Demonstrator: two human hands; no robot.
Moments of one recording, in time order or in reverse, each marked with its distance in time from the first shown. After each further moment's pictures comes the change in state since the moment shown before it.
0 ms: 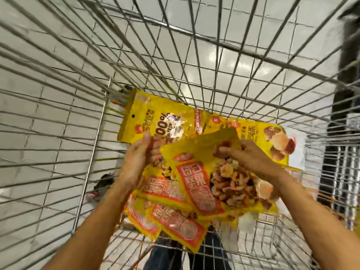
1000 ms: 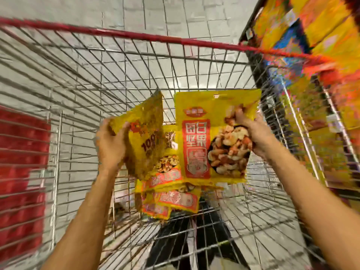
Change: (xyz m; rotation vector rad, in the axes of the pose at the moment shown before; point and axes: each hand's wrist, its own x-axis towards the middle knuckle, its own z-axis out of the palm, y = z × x) left_hand -0.135 0.152 -0.038 0.359 0.162 0.616; right_hand -0.217 -0.133 0.000 0.599 0.536 -0.292
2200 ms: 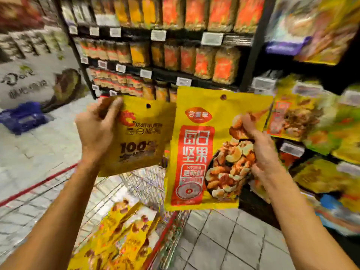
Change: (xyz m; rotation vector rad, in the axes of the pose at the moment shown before) left_hand -0.260 0.369 0.062 -0.393 -0.549 1.078; right_hand -0.426 -0.128 -0.139 0.390 1.071 -0.597
